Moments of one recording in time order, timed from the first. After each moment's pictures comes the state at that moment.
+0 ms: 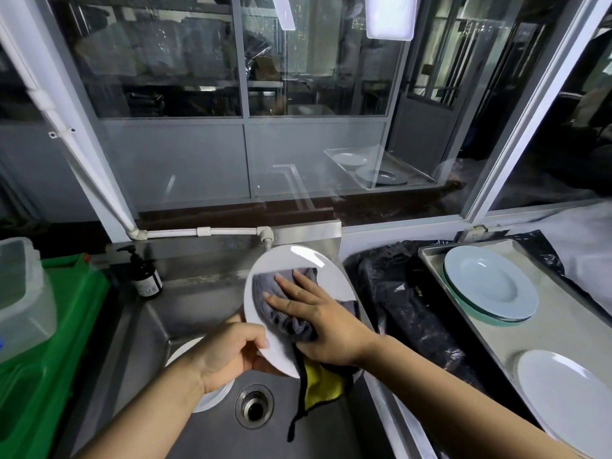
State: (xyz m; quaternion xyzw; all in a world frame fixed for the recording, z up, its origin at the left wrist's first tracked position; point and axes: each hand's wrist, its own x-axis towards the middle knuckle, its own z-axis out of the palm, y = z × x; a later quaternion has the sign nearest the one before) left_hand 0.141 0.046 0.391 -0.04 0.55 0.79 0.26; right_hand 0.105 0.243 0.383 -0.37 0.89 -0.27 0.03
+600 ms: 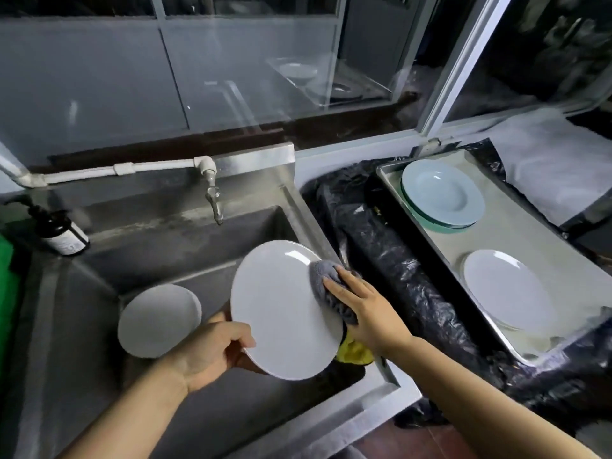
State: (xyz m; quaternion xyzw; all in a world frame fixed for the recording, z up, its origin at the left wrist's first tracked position) left_hand 0.168 0.073 0.319 -0.09 0.54 0.75 0.38; right_hand 0.183 0.352 0.272 -0.11 0.97 -0.19 0.06
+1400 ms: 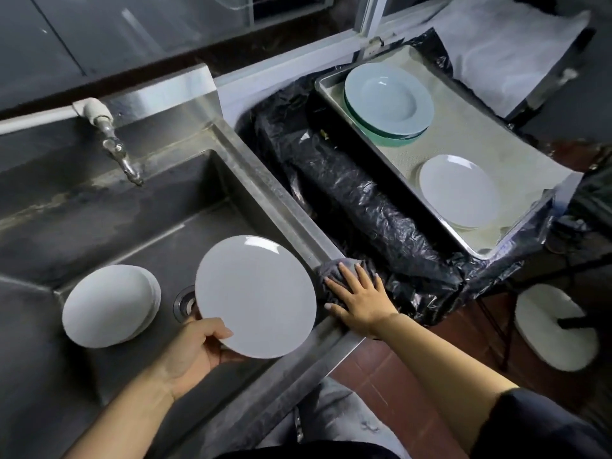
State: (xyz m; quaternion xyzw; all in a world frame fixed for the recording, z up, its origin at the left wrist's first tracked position) left_hand 0.189 0.089 0.246 -0.18 0.51 0.72 0.43; right_hand 0.263 0.385 0.160 0.10 0.95 -0.11 0.28
